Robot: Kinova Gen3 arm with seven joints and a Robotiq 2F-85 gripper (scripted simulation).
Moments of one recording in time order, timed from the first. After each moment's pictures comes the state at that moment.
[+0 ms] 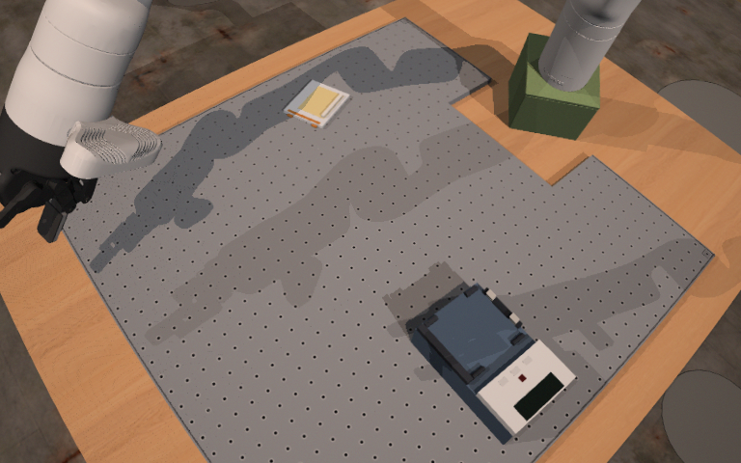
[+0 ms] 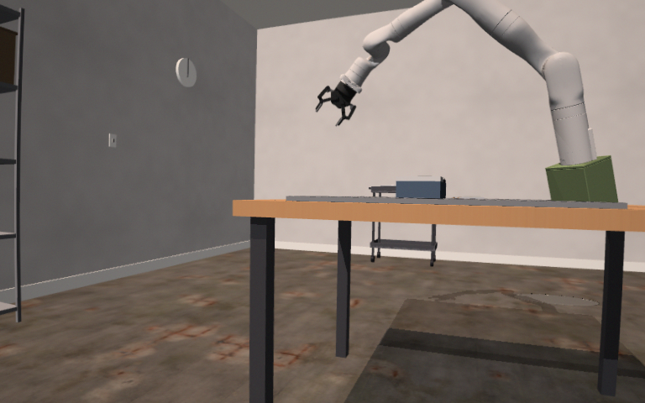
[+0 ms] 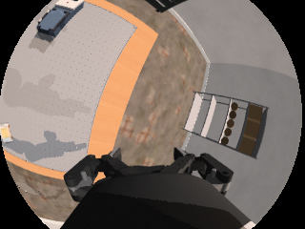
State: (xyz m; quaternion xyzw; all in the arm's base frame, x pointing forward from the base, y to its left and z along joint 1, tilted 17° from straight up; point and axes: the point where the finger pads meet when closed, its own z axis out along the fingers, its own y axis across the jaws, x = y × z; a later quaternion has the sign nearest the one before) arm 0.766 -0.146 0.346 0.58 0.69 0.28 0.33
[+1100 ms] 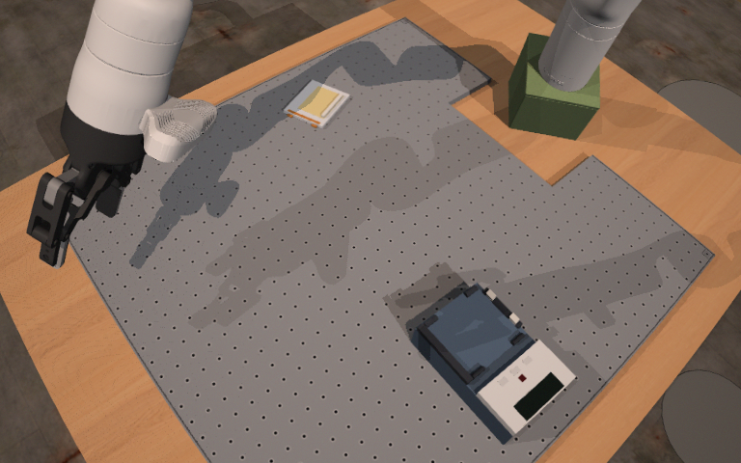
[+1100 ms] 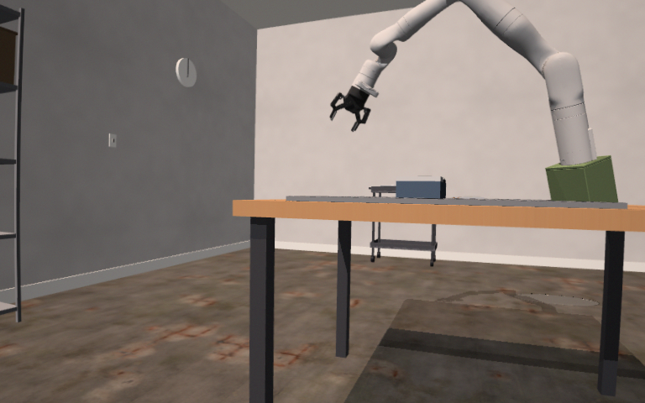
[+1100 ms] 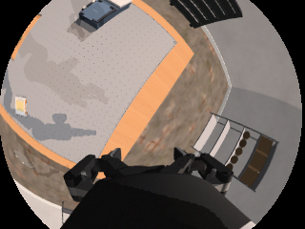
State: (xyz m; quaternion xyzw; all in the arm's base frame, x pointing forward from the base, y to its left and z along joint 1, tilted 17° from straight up) arm 0.713 -0.135 0.304 0.49 0.79 0.22 0.30
